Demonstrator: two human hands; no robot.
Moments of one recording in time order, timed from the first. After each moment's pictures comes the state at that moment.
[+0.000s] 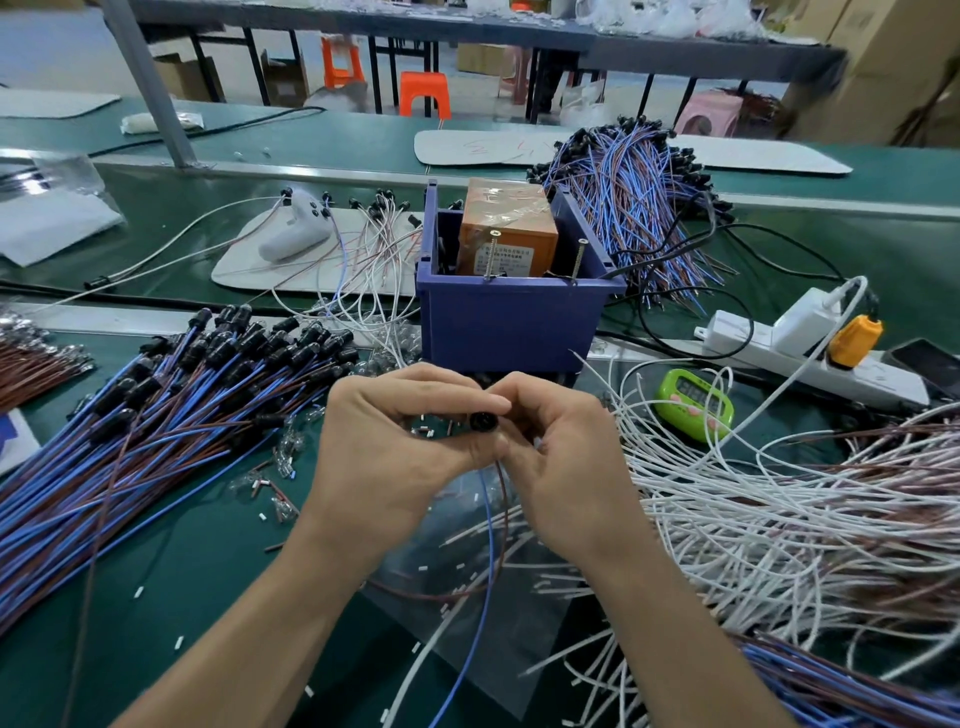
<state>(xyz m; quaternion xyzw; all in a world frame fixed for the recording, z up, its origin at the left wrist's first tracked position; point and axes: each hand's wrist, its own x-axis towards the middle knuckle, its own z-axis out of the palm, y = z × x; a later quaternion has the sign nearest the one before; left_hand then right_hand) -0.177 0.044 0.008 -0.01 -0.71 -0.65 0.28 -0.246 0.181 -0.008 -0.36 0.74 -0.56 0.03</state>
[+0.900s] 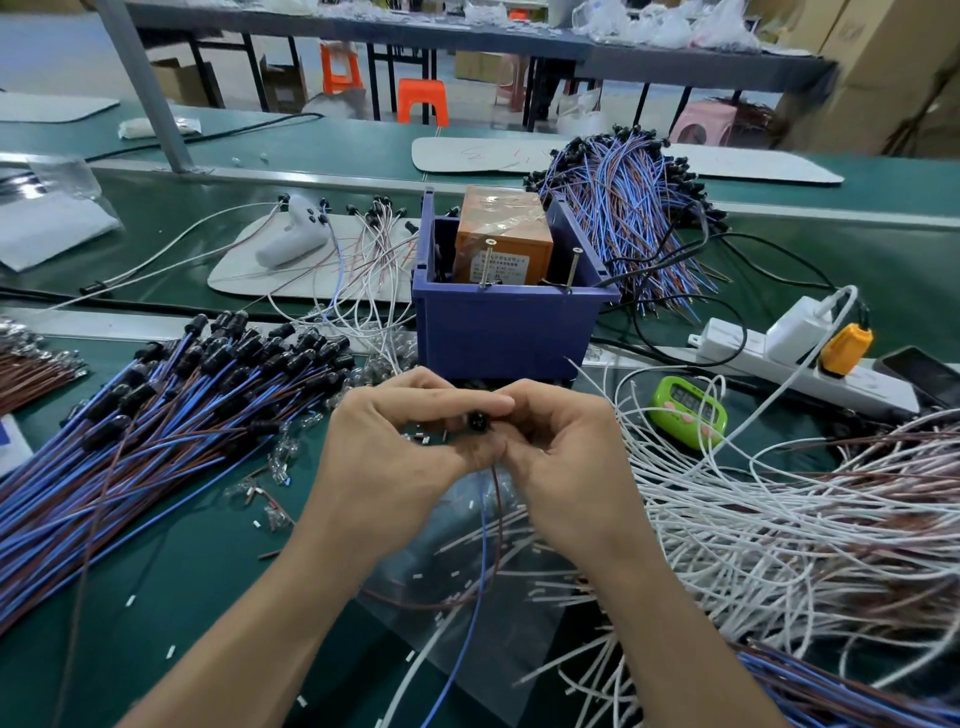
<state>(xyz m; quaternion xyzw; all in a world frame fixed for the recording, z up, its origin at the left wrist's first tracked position) -0.178 0.041 0.004 0.03 -0.75 -0.62 0.24 -0.248 0.182 -0.009 -0.33 0.71 -0.62 0.04</state>
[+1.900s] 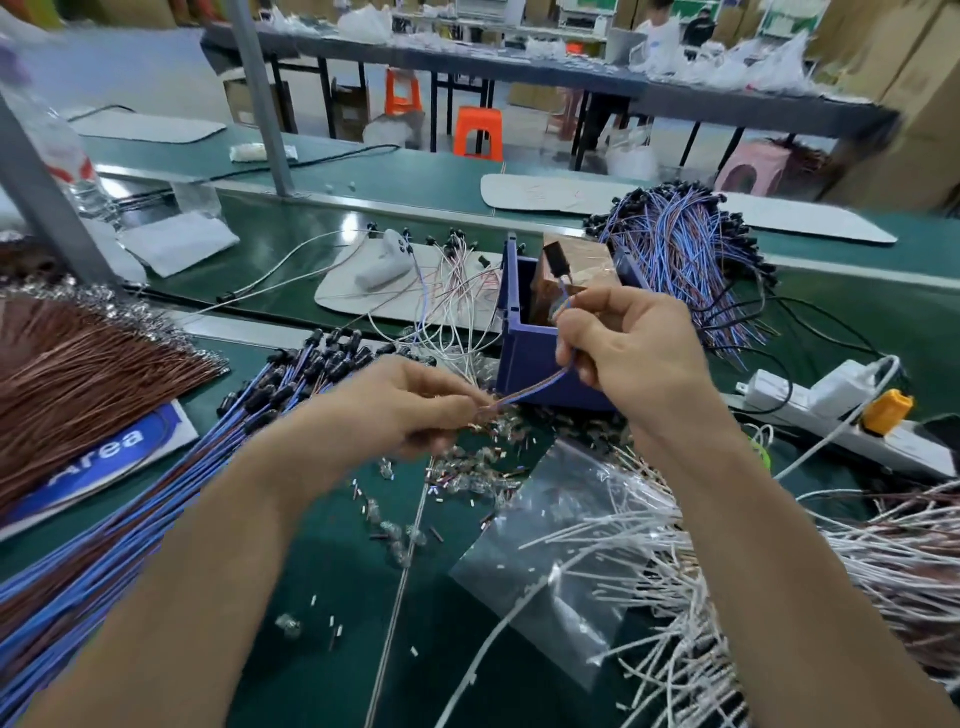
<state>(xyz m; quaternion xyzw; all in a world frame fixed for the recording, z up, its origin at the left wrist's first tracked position) -0.153 -0.054 0.054 0.11 -0.76 -0.64 -0.06 -0.272 0.136 0.089 -0.21 0.73 -0.65 0.07</state>
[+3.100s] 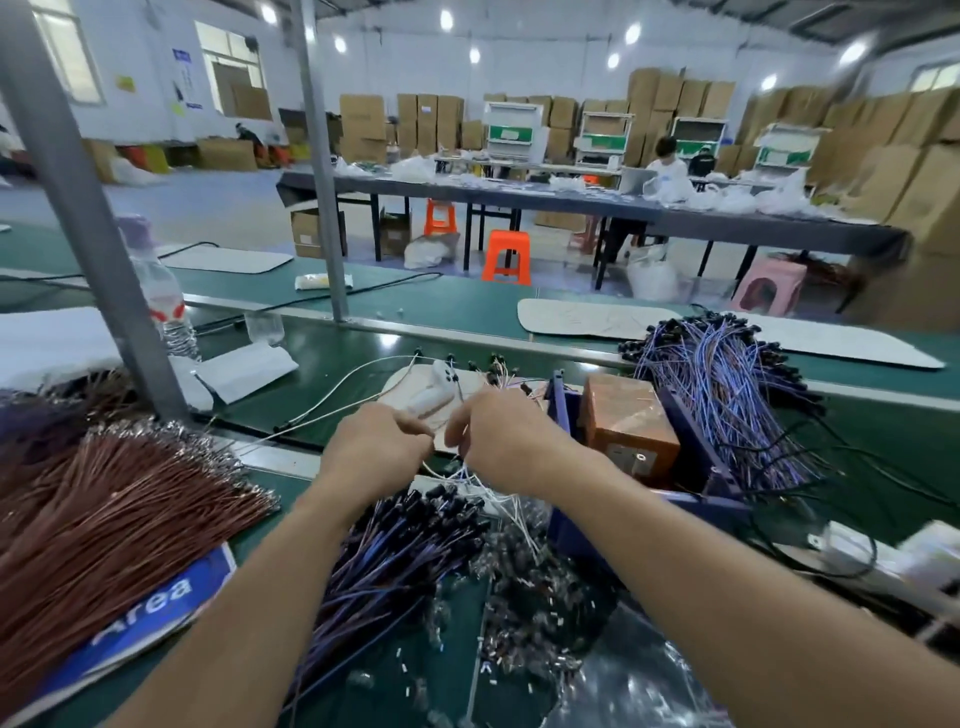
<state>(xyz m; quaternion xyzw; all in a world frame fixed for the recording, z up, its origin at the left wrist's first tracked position) -0.218 -0.151 0.067 0.35 -0.84 -0.37 0.17 -0.298 -0.014 0.115 -0.44 0.88 -0.17 0.07</state>
